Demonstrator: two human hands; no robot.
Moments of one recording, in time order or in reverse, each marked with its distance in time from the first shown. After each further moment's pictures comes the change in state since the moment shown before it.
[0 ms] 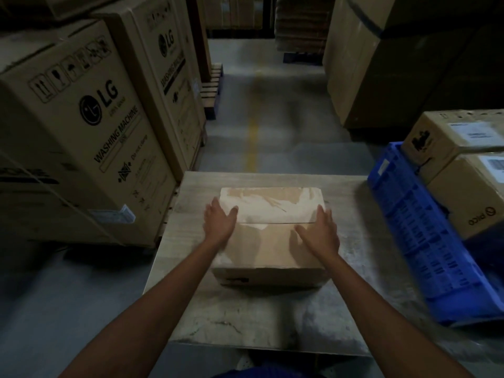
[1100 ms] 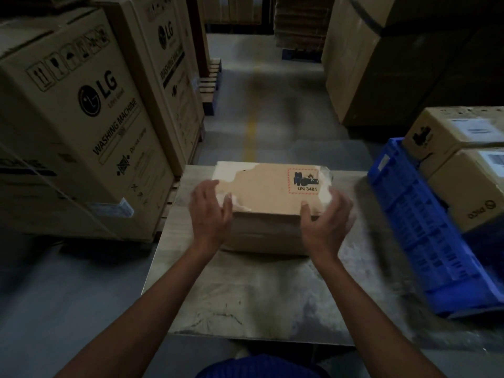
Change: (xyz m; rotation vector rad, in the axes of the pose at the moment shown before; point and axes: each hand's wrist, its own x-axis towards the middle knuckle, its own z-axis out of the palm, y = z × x) left_hand -0.041 0.000 -0.040 0.146 0.446 0.585; right_hand -0.053 -0.038 -0.008 0.180 0.629 -0.240
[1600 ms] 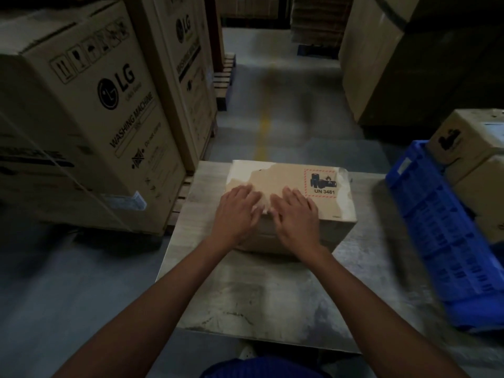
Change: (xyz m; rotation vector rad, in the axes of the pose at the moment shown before) left_hand 0.011 0.006 0.000 0.308 -0.397 0.280; right_hand -0.007 -0.045 0.041 -0.386 -0.623 -0.449
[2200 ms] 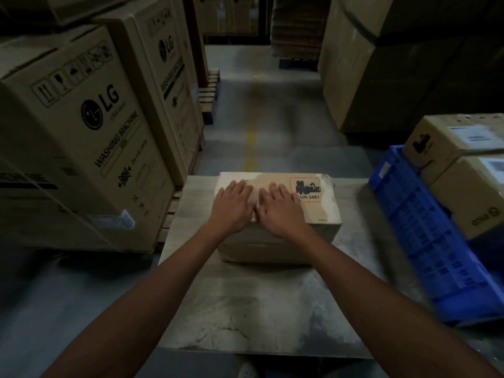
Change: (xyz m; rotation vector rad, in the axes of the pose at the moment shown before) left_hand 0.052 0.002 0.000 0.011 -0.220 -0.037; right_hand 0.047 0.002 -0.017 -0.011 -0.193 0.017
